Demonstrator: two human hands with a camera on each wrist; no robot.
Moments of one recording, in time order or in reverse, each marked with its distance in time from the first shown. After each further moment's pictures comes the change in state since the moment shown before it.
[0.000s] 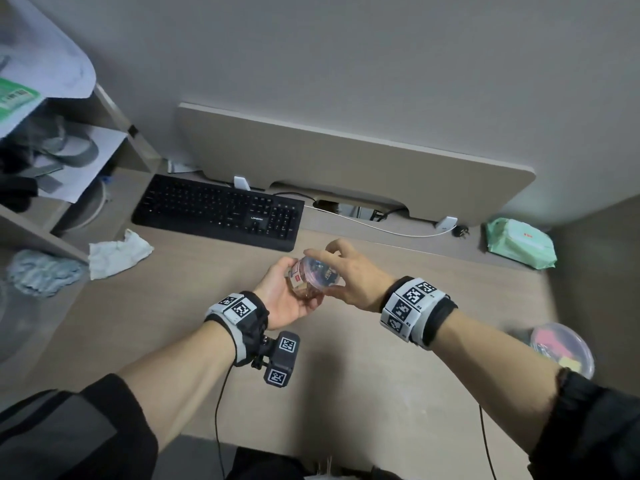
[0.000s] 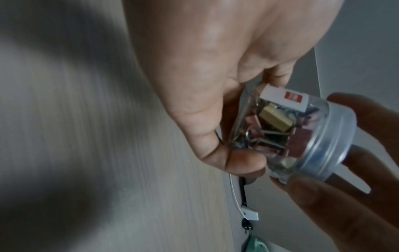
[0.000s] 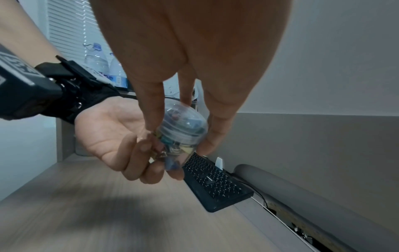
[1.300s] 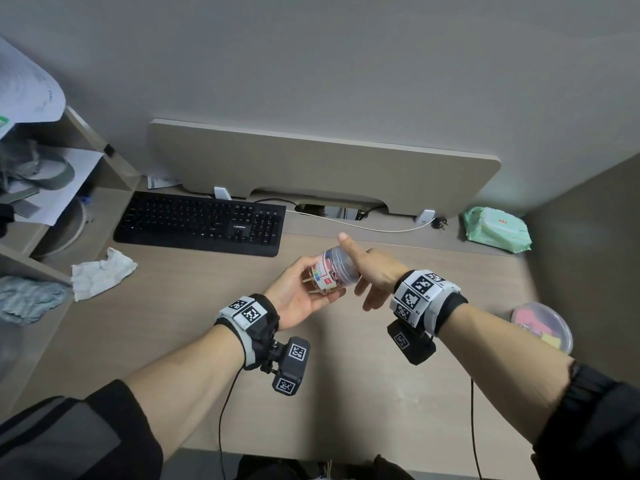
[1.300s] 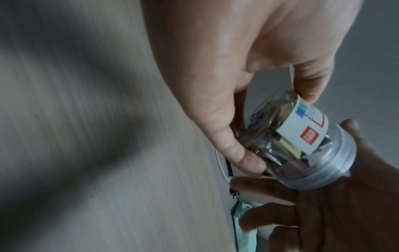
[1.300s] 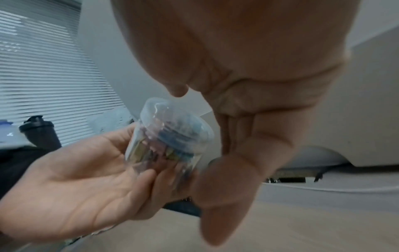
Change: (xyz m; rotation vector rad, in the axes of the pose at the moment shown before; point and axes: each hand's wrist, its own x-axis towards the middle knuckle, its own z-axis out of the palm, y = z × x) left_hand 0.000 -0.017 0.045 0.035 -0.191 0.119; right_hand -0.037 0.009 -0.042 0.591 -0.099 0.866
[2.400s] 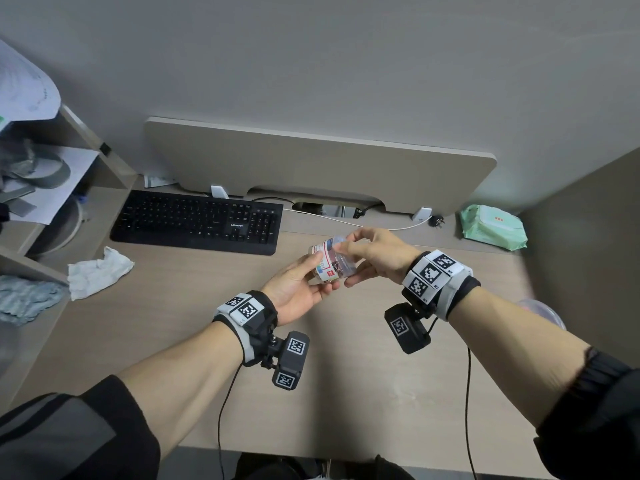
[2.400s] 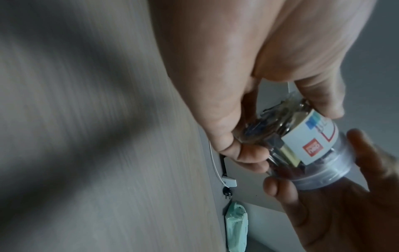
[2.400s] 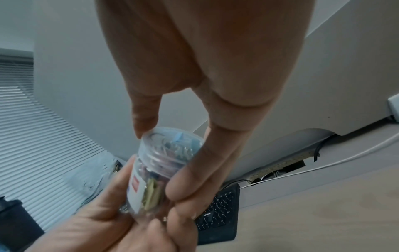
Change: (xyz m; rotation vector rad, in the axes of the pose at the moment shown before) left_hand 0.004 -0.003 0.001 0.014 -0.073 0.108; right_hand -0.001 0.000 -0.019 0.477 -0.064 -0.230
